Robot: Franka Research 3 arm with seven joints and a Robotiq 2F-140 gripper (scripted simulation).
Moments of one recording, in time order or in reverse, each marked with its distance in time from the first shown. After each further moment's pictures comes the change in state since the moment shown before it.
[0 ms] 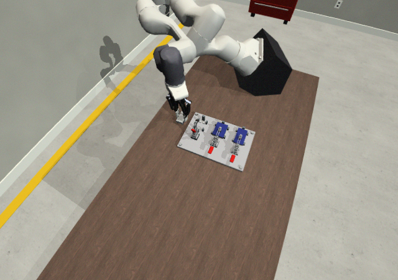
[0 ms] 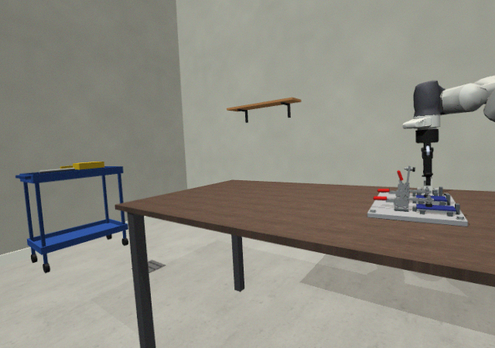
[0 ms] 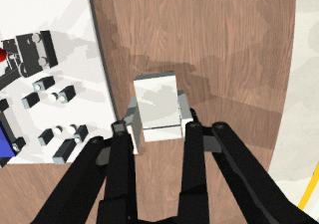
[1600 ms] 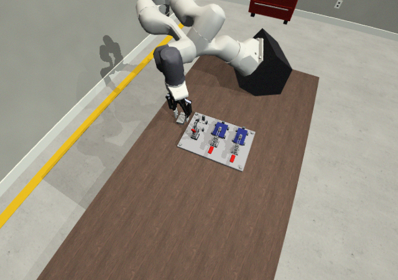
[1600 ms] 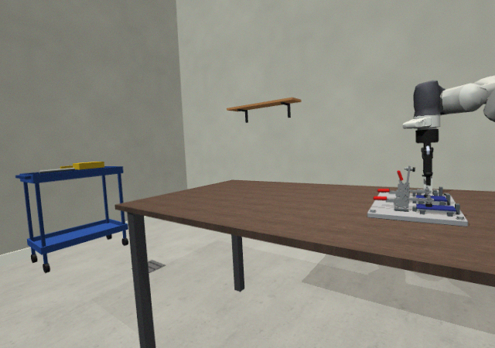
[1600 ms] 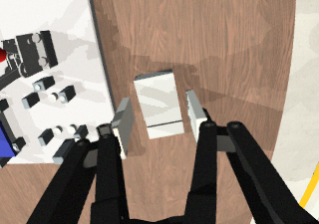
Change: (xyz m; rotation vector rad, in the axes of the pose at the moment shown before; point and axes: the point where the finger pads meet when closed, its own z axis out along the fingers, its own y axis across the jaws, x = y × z) arm 0.000 0.000 0.000 0.000 0.000 0.000
